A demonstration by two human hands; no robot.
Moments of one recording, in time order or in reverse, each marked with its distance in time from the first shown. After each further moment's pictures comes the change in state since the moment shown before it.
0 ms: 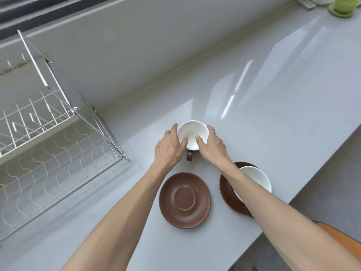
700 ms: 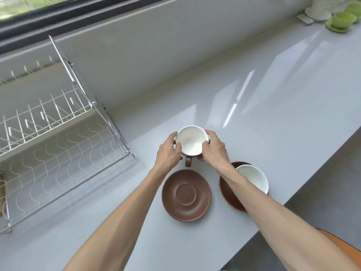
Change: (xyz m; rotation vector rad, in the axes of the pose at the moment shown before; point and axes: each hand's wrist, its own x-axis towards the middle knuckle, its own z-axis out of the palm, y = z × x) left_hand -0.044 0.000 -0.017 -0.523 -0.028 -0.115; right_hand -0.033 -0.010 -0.009 0.139 0.021 0.019
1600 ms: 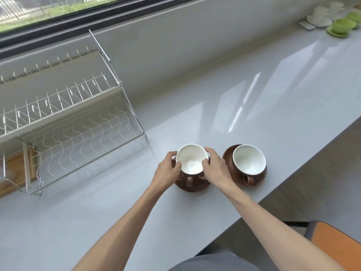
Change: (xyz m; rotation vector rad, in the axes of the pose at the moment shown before) left_hand -0.126 -0.063 -0.010 -0.064 -0.044 -0.084; right_hand -0.115 0.051 0.024 -0.086 -0.097 -0.051
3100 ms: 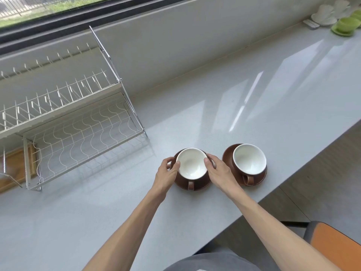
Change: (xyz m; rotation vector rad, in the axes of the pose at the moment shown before) left_hand 0.000 -0.023 0.014 -0.253 0.073 -0.195; right_hand 0.006 0.041 -0.003 0.075 -0.070 -0.062
